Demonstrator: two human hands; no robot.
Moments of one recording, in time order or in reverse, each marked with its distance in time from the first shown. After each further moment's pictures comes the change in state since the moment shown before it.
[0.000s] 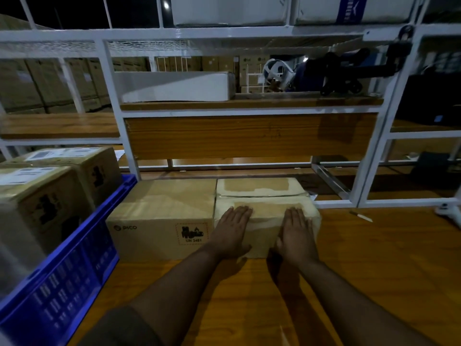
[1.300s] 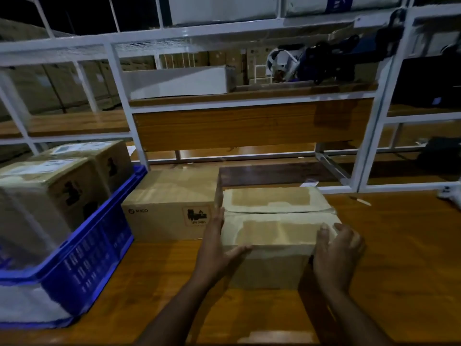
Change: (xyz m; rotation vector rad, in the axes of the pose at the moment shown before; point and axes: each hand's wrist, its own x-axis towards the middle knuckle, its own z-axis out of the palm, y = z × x) left_hand -0.121 0.077 -0.045 -0.802 0.309 -0.439; right_hand -0.114 0.043 -0.025 0.542 0.567 0.478
